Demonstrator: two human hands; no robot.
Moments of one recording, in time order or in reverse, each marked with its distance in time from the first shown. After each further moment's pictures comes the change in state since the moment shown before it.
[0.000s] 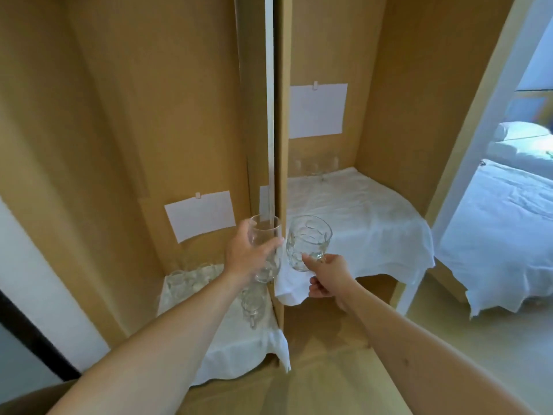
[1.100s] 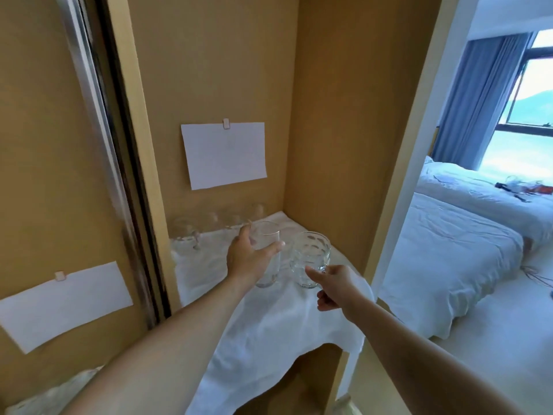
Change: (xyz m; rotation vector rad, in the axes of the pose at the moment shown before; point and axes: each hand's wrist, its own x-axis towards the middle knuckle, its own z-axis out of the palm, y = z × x) left_hand 0.244 0.062 0.243 0.030 -0.122 0.059; right_hand 0.196 -0.077 -0.196 -0.125 0.373 -0.041
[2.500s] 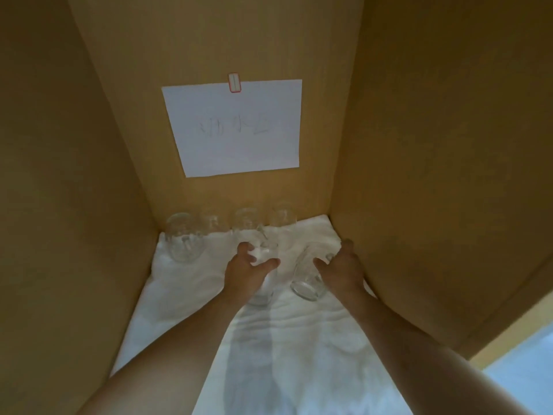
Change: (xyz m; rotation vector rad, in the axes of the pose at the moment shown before) left_hand 0.194 -0.110 0.115 0.148 0.170 -0.337; right_hand 0.337 -0.015 0.064 -0.341 -0.141 -0.208
